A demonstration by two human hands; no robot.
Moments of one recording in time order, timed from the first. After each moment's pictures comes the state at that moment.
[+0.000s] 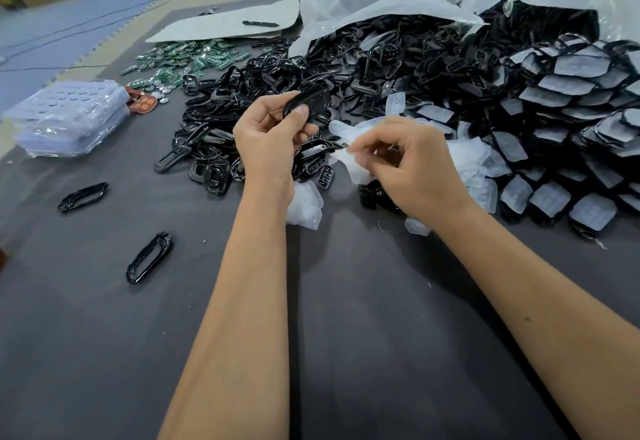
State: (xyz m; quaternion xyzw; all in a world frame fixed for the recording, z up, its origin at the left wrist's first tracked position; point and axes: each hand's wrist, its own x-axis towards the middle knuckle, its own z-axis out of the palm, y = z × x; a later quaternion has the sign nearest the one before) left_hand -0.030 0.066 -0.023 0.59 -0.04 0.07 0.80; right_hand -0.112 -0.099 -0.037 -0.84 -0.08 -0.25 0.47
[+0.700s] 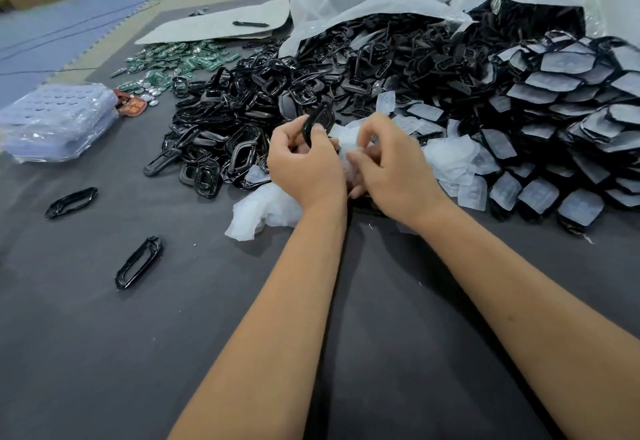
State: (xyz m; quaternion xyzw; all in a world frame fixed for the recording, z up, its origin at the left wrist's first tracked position) left_hand -0.054 -0.001 -0.049 0.60 0.10 0.23 0.76; right_hand -0.109 -0.090 -0.041 -0.83 0.00 -0.18 0.52
